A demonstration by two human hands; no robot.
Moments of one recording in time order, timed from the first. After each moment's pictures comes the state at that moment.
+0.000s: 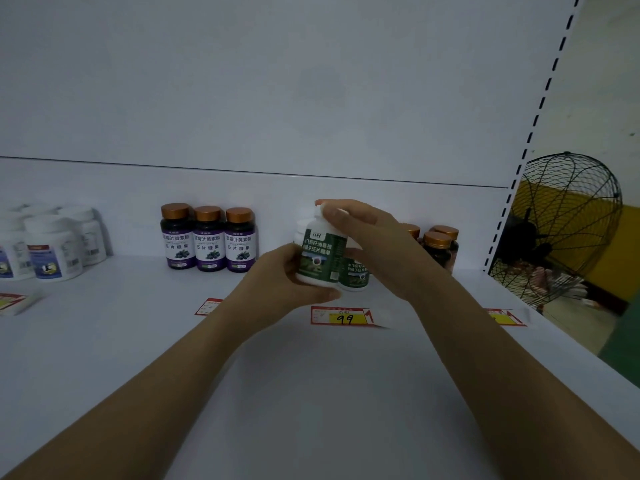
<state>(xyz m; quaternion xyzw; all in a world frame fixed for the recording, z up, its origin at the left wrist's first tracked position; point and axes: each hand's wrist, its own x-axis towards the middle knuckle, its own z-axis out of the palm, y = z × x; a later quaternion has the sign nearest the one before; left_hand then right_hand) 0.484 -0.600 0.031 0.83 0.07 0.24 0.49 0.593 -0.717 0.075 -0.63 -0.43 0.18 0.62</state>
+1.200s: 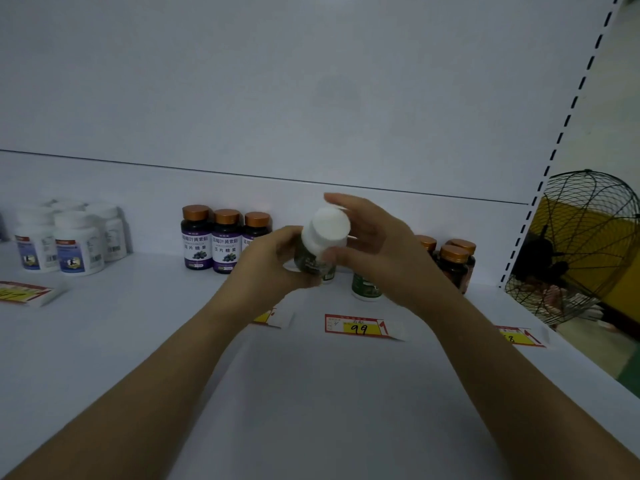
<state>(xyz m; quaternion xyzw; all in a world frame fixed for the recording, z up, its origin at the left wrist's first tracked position) 0.476 -0.575 0.042 0.84 0.08 0.33 0.43 0.577 -0.719 0.076 -0.63 -0.58 0.02 0.51</state>
